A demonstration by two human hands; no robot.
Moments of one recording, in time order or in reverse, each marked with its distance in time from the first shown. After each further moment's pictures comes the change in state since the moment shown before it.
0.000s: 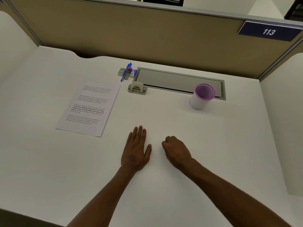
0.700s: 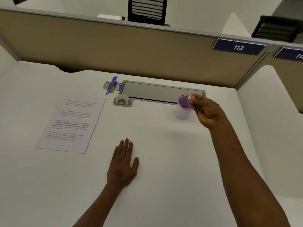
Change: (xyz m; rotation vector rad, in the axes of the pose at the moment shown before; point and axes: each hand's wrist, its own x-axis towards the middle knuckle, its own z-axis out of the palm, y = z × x) left_hand -0.002 0.001 -0.003 -0.024 0.049 0.009; right_hand 0.039 0.144 -0.157 1.991 0.539 0.565
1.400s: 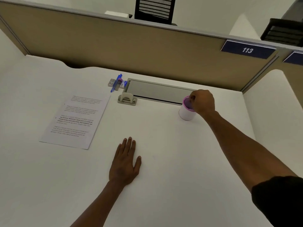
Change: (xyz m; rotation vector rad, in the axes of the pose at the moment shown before) left_hand 0.001 0.002 -0.002 -0.002 -0.004 -0.010; right_hand 0.077 0.010 0.005 -1.876 0.136 -0.579
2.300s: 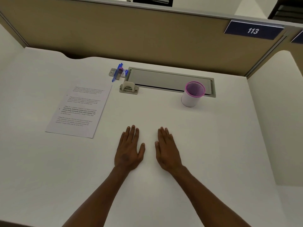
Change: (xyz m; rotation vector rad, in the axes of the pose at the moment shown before) left_hand 0.000 0.000 0.004 0.013 -0.018 -0.004; right_hand -0.239 -0.100 0.121 0.318 -0.198 -0.137
